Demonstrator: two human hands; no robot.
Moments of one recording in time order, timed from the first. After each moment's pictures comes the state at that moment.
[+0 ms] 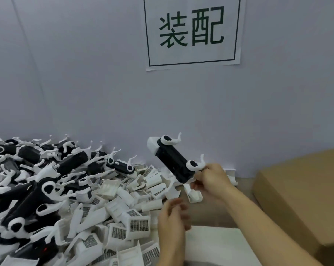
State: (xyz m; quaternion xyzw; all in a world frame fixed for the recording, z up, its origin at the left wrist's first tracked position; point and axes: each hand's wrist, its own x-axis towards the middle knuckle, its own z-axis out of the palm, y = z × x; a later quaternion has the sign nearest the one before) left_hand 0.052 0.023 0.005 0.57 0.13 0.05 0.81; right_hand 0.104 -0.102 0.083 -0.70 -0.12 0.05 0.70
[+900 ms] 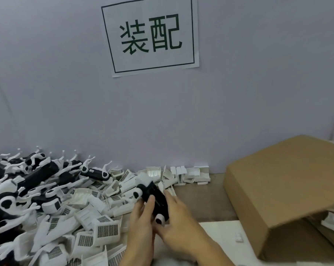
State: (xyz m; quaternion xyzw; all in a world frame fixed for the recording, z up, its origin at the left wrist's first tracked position) left_hand 0.036 -0.014 -0.003 0.49 0.08 0.17 0.85; right_hand 0.060 -0.119 0.001 -0.84 -0.27 -0.02 0.48
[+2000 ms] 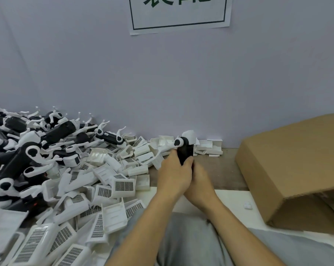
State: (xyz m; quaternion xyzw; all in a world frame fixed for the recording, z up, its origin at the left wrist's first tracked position) left_hand 0.050 -0.037 0.031 0.83 0.08 0.20 0.51; right_hand 0.068 -0.120 -0.002 -0.79 -0.23 -0.11 0.55
